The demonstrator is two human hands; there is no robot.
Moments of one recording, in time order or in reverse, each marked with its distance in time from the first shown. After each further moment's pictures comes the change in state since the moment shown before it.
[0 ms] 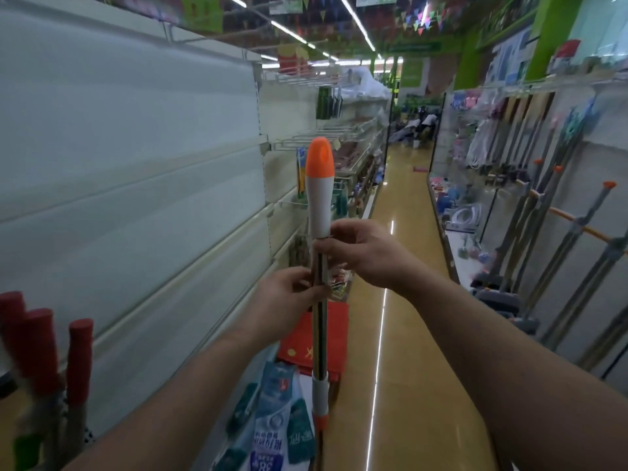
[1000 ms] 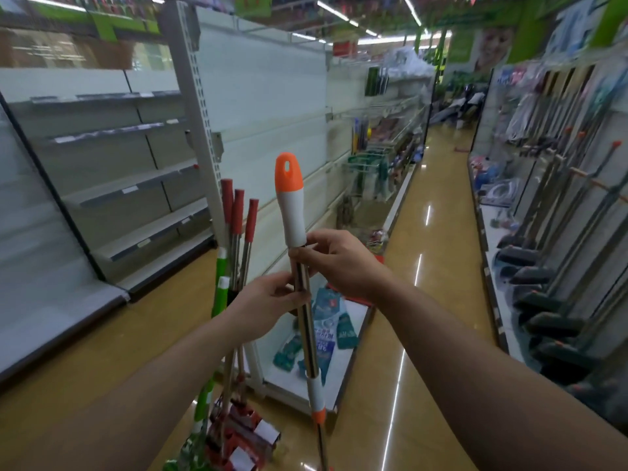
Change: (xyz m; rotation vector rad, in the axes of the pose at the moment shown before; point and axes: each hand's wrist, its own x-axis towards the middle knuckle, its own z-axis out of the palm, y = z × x) left_hand -0.477 0.005 -0.122 0.039 -0.074 -0.118; right_hand -0.344 -0.200 0.260 -0.008 -0.113 -0.008
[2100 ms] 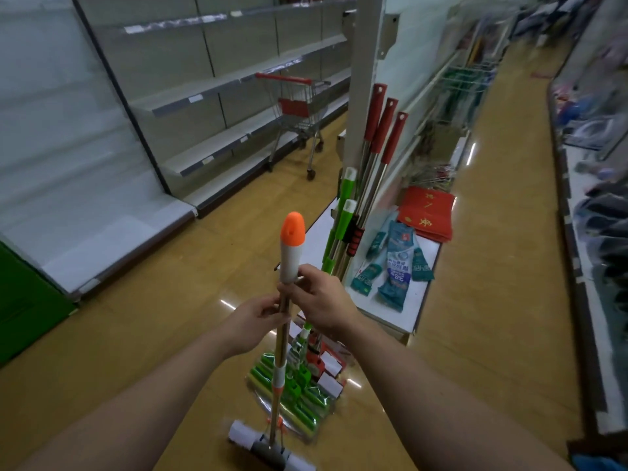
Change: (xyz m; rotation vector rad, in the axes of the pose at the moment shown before) left_hand -0.167 -0.330 -0.254 0.011 -0.071 -0.330; right_hand 0.059 -0.024 0.455 0.009 -0.116 0.261
